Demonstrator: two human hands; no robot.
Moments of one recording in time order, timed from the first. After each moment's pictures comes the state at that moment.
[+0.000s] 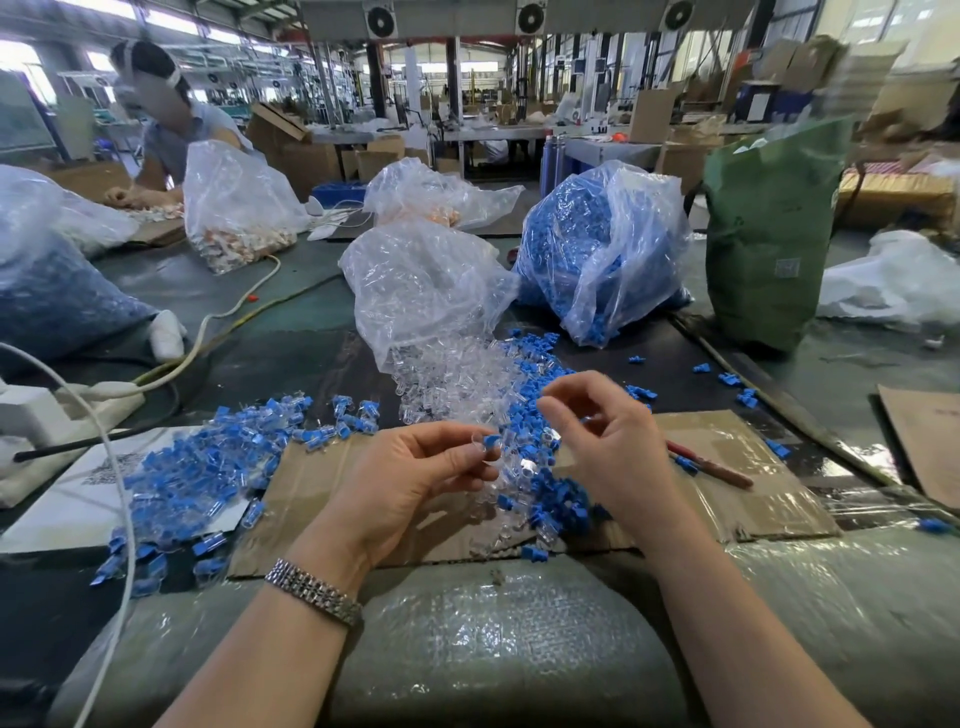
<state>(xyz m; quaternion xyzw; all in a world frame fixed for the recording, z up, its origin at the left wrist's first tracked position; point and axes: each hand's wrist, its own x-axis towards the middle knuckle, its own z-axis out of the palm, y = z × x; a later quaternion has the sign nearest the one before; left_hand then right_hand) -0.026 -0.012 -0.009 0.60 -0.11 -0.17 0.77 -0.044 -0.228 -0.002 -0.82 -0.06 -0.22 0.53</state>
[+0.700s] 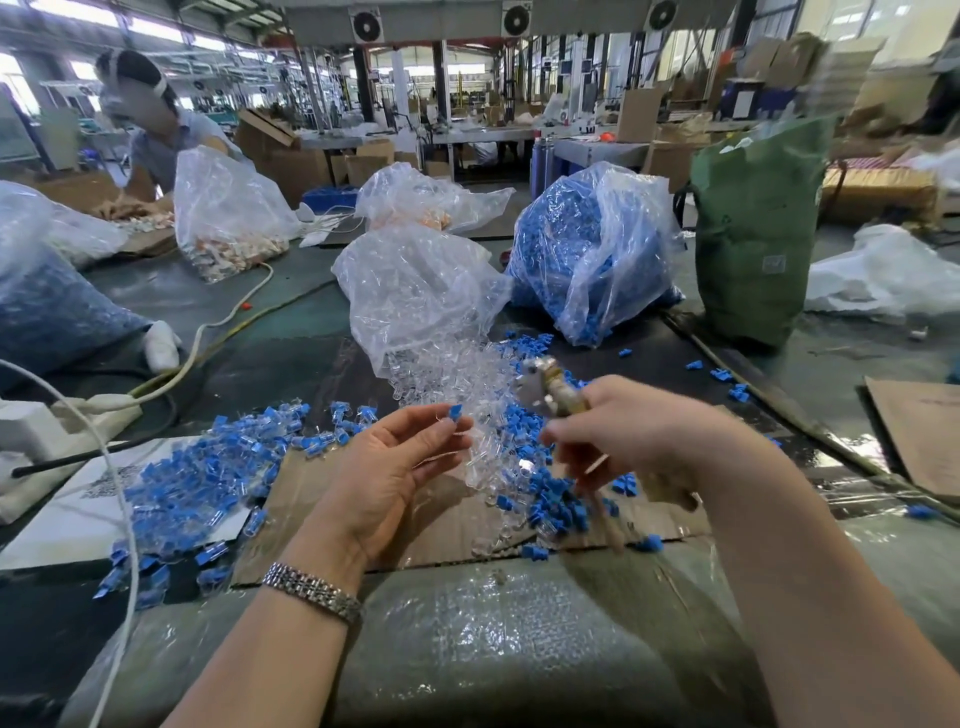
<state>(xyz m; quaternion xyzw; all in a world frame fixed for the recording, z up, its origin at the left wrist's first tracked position) -0.016 -0.004 -0.013 0.52 -0.07 -0.11 0.84 -0.046 -0.236 0.069 -0.86 0.04 0.16 0.48</state>
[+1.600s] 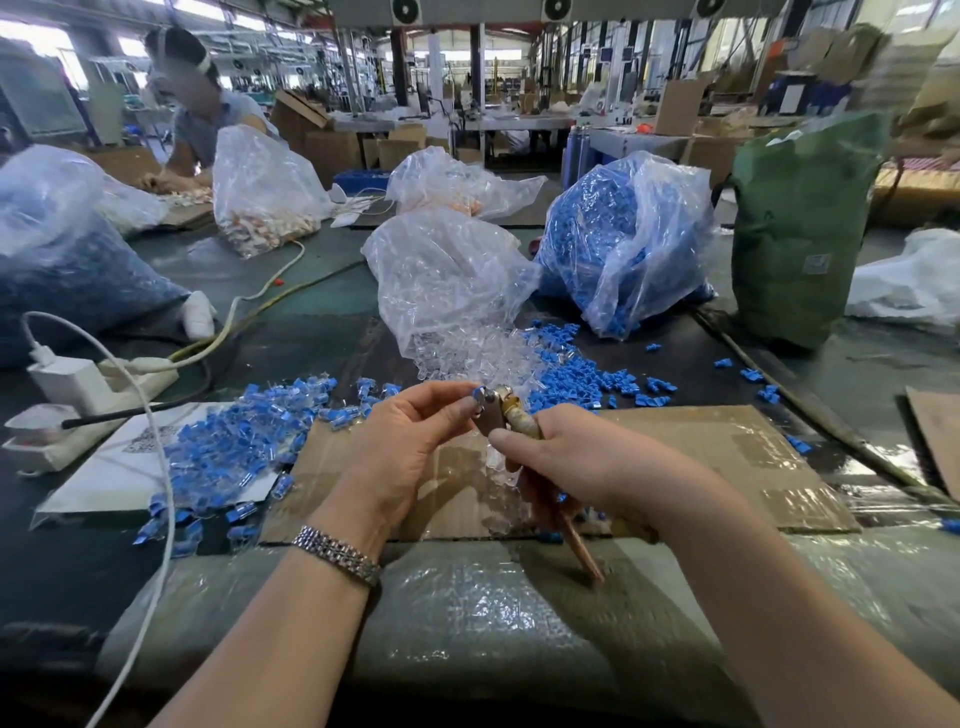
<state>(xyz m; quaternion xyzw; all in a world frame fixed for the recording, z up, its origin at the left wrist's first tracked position) -0.024 -0.005 -0.007 0.62 -0.06 -0.05 0.78 -0.066 -0.188 0.055 -0.90 -0.06 0.18 0.39</state>
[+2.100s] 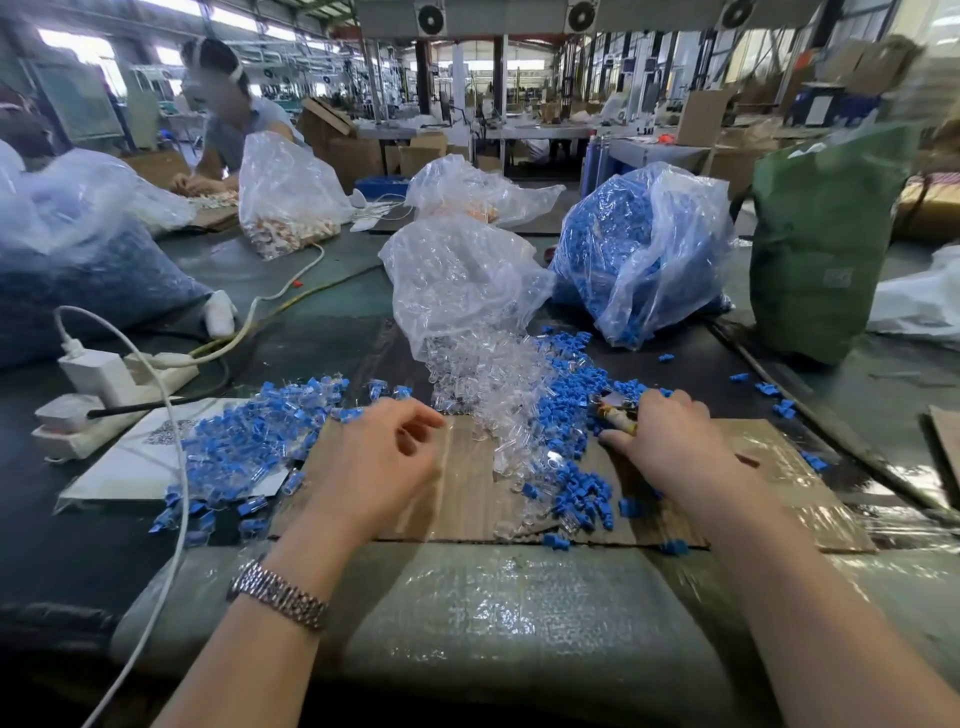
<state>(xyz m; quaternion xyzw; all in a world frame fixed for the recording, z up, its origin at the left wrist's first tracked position) -0.052 0.020 0.010 0.93 -0.07 0.12 0.35 -0.008 -0.259 0.007 -0.99 0.13 0.00 0.07</state>
